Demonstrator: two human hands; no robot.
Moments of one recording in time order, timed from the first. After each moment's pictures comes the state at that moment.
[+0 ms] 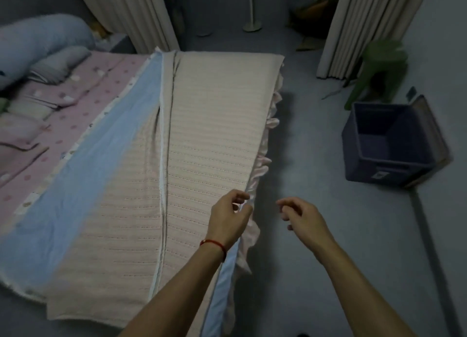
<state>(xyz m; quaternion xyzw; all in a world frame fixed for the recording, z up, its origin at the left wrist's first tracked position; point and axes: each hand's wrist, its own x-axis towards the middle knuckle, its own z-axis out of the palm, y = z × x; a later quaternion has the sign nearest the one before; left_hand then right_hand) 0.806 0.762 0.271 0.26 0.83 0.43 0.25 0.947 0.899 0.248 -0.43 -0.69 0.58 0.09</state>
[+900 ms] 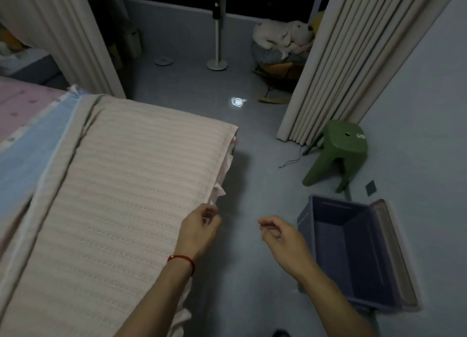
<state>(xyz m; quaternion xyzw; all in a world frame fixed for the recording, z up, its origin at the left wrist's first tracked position) 0.511 1.329 0.256 0.22 0.82 0.45 0.27 0.691 1.469 0.263 -0.40 -0.75 0.53 0.08</state>
